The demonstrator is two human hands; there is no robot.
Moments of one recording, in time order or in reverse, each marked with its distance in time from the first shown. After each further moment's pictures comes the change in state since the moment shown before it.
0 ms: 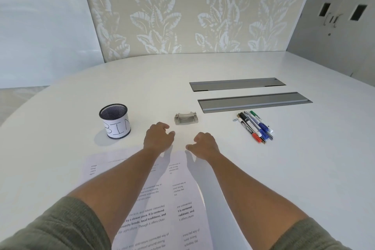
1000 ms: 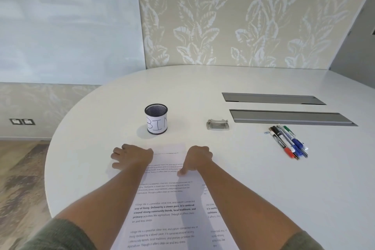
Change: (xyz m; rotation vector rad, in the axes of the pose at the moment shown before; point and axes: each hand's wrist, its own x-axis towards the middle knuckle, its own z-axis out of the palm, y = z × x) left_hand -0.061 -0.108 -0.096 0.254 0.317 -0.759; right_hand -0.065 -0.101 0.059 -0.546 -0.285 -0.135
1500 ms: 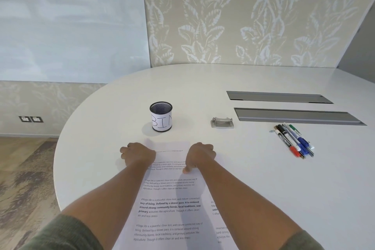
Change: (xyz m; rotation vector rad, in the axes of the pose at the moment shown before) left_hand 0.003 -0.009 -0.004 -0.099 -0.110 0.091; right_hand 0.002 -0.009 0.004 -0.051 0.038 0.041
